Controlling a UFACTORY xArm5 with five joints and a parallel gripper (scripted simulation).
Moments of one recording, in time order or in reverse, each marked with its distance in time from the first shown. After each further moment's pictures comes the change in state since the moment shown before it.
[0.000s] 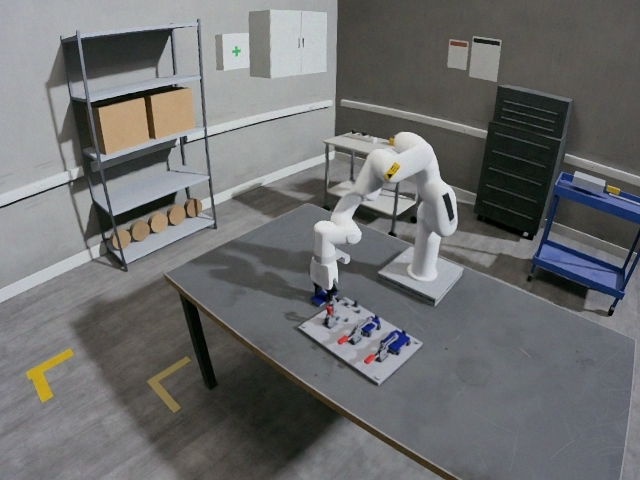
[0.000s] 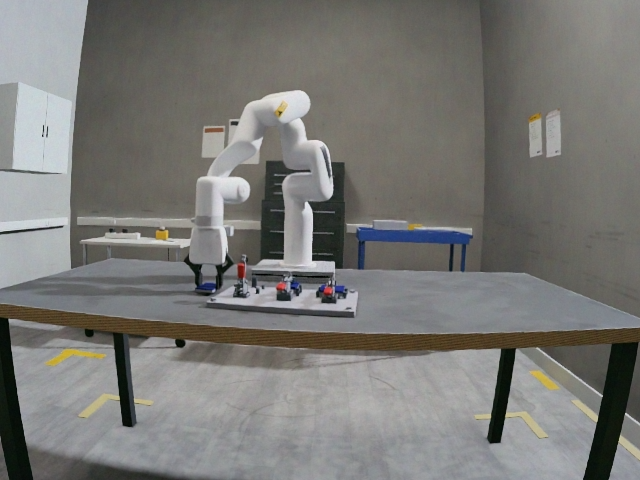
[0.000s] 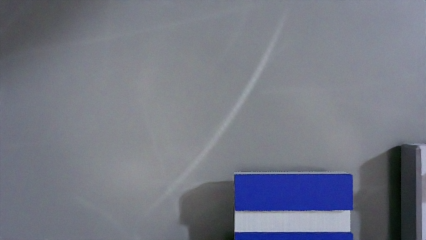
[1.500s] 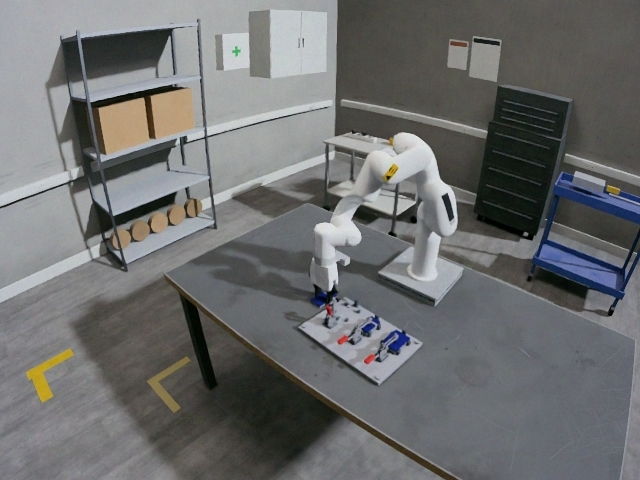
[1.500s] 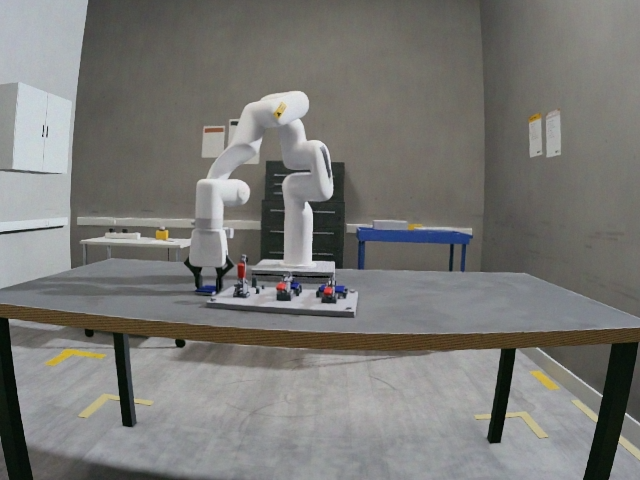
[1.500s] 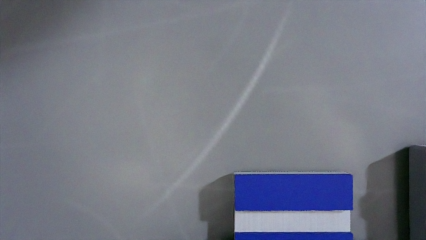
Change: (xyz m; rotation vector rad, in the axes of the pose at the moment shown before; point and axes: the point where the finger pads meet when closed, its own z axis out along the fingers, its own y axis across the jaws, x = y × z) arm 0.000 0.000 0.007 0.000 0.000 0.000
